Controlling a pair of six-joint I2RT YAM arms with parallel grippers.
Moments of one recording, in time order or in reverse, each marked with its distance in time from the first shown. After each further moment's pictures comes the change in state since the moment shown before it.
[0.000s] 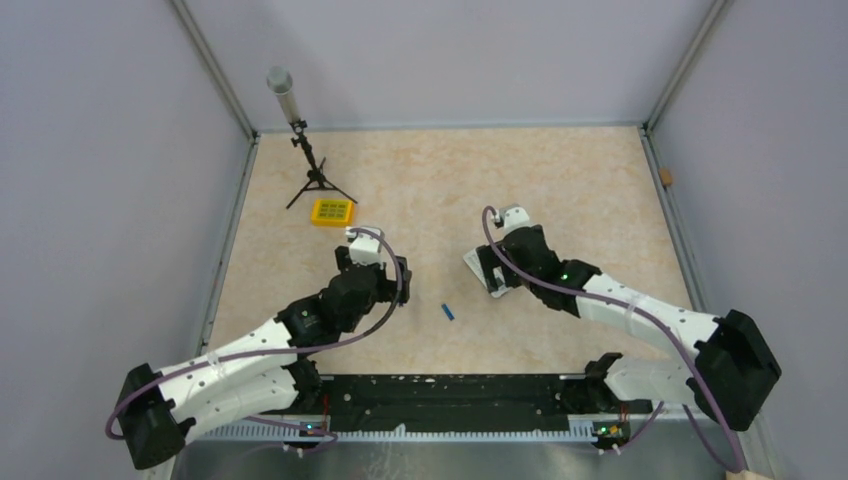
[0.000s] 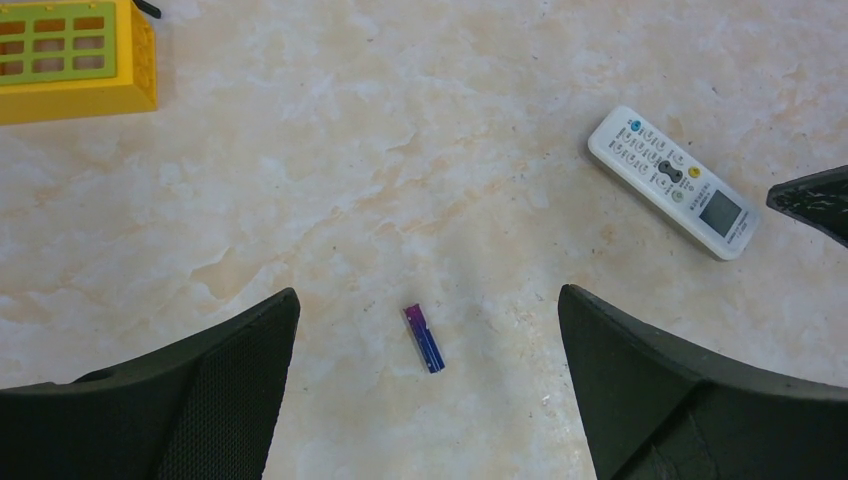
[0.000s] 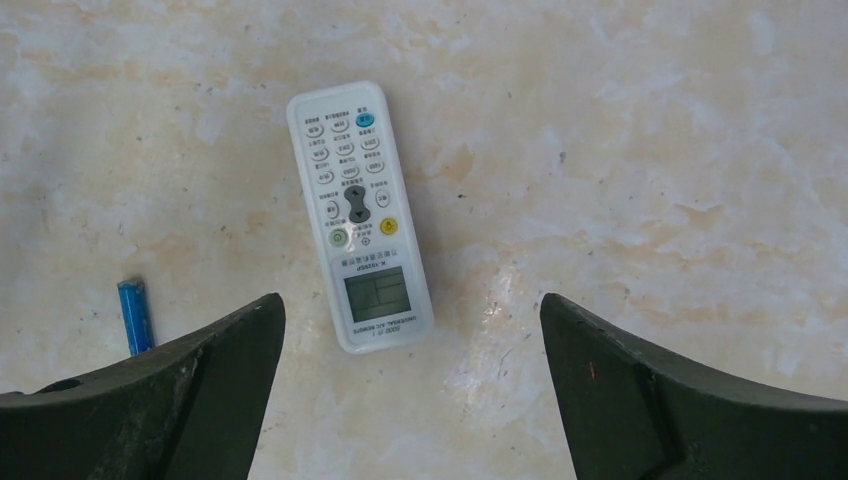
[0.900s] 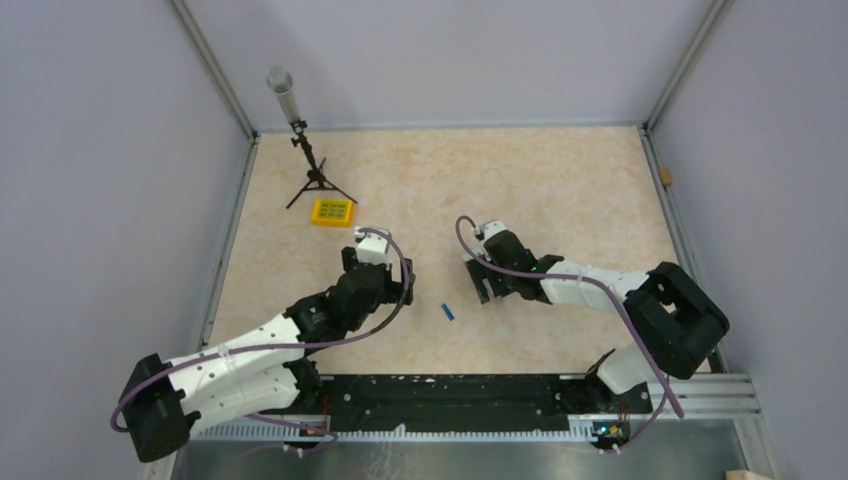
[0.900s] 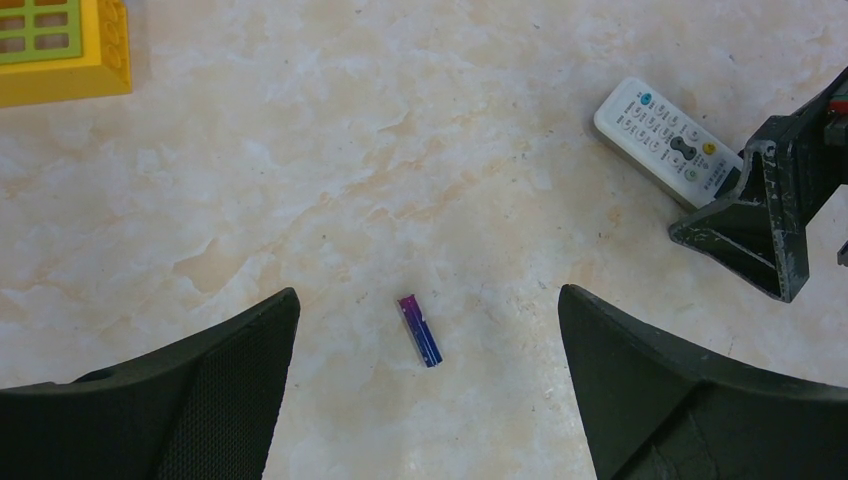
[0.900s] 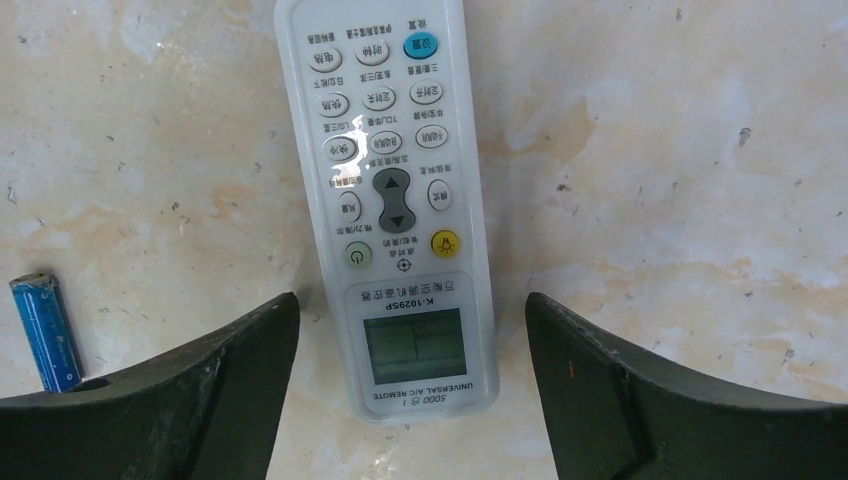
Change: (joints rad) left arm 0.000 0.068 -0.001 0.019 0.023 -0.005; right arm -0.055 0.337 -0.016 0.149 -0.187 -0.023
